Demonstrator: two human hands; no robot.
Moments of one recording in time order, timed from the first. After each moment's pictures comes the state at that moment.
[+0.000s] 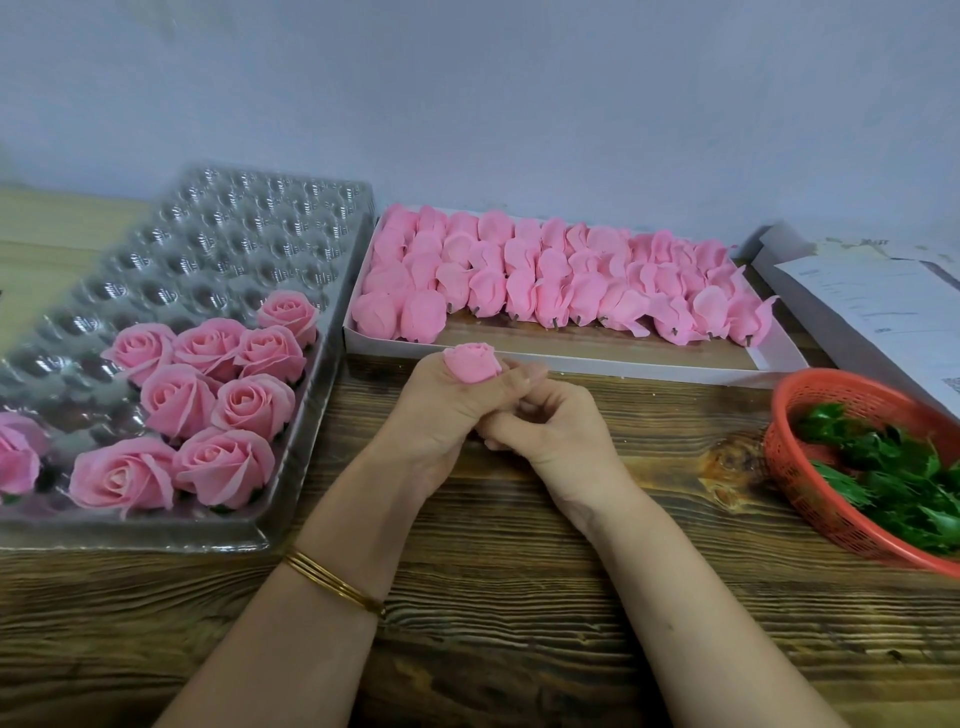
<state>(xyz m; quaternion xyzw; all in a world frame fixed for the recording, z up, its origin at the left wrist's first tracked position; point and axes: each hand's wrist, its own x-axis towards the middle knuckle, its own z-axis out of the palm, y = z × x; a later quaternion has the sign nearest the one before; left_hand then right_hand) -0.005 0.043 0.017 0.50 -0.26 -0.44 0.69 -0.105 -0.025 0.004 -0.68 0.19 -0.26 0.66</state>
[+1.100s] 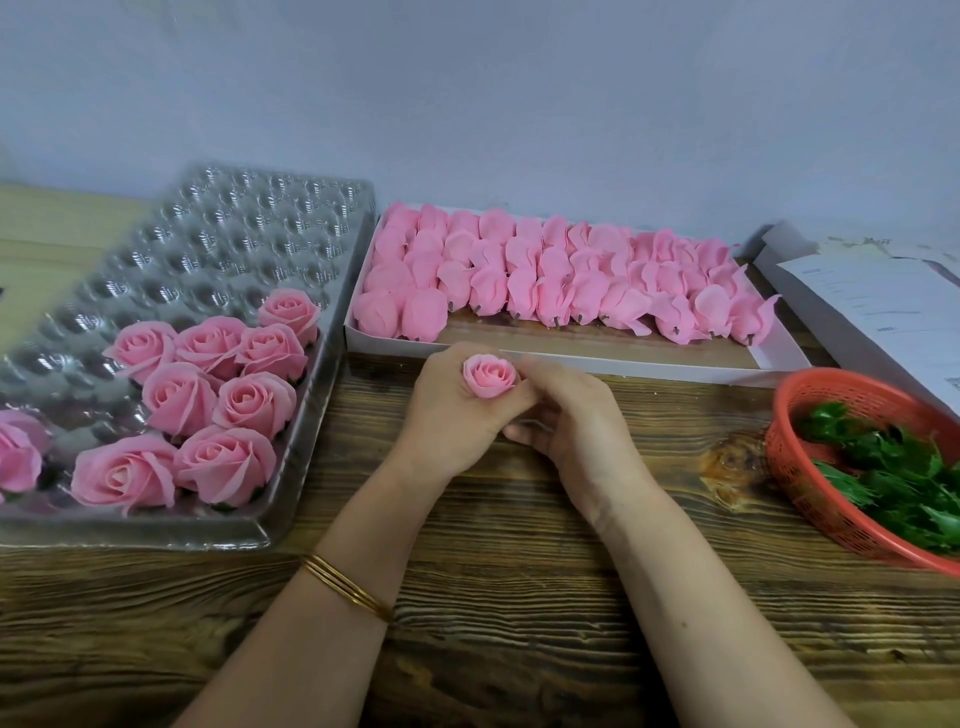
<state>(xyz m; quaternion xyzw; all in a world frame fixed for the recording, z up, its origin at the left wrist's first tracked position) -0.009 0.041 0.008 0.64 -0.37 -0.23 0.63 -0.107 -0.031 0.016 -0.55 0.30 -0.24 0.74</state>
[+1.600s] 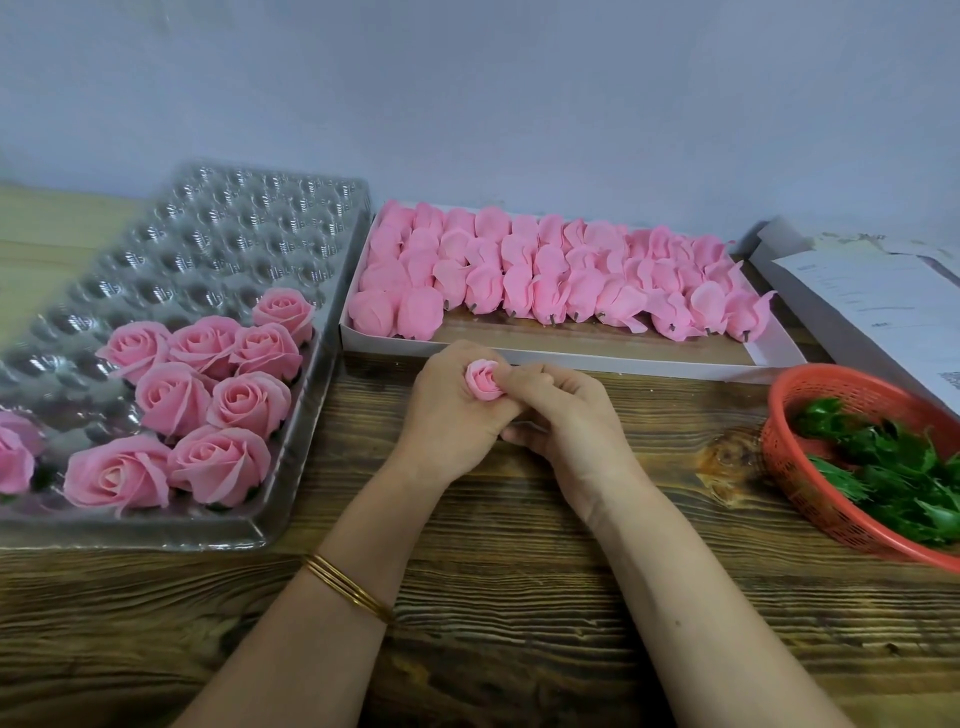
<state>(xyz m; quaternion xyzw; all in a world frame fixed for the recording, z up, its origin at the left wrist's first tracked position) -0.010 0.038 0.005 0.70 -0.36 -0.21 0.59 -0.108 -0.028 0.018 -0.57 0.31 -0.23 0.73</state>
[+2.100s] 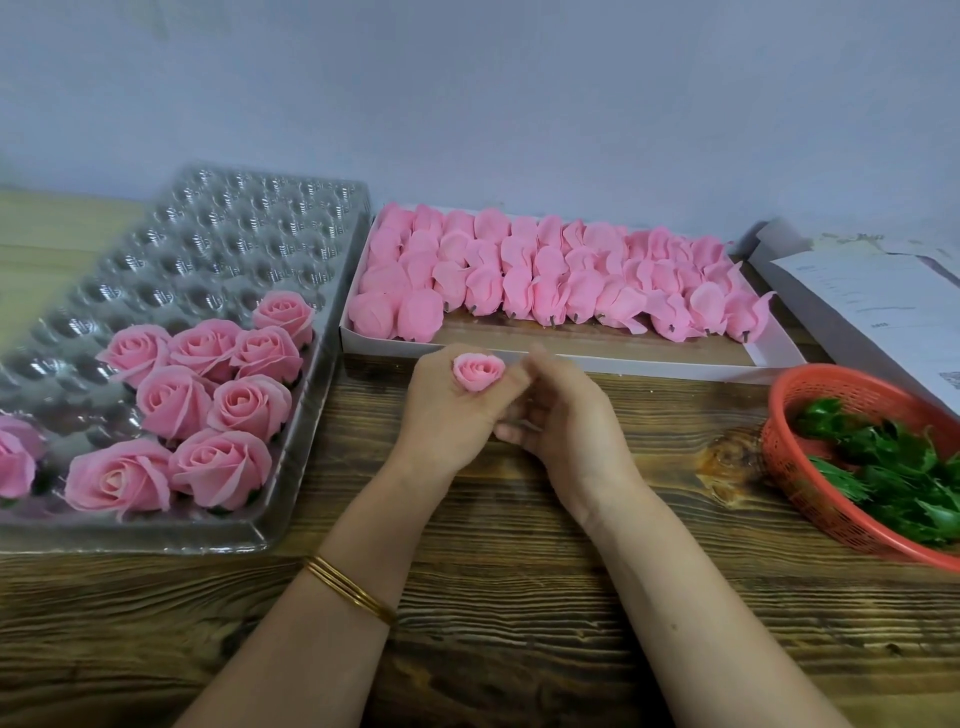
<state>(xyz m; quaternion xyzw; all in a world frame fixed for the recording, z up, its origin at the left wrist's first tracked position) -0.011 0.036 0.004 0.65 -0.31 -0.23 0.65 -0.102 -0.030 0.010 -0.51 0.31 -0.26 0.76</state>
